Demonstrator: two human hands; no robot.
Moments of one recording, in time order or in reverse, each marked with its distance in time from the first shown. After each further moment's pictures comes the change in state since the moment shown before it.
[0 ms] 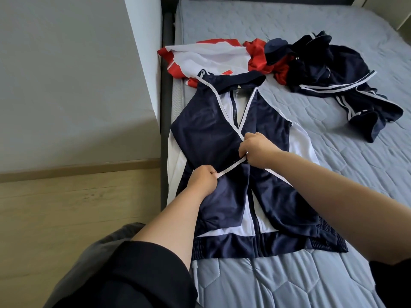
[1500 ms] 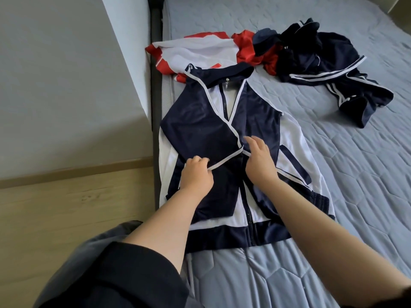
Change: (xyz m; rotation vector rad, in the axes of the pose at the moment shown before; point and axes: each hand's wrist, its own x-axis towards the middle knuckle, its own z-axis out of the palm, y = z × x) left_hand -0.010 -0.001 0.015 0.377 0.228 0.229; right_hand -0.058 -0.022 0.051 0.488 0.400 0.463
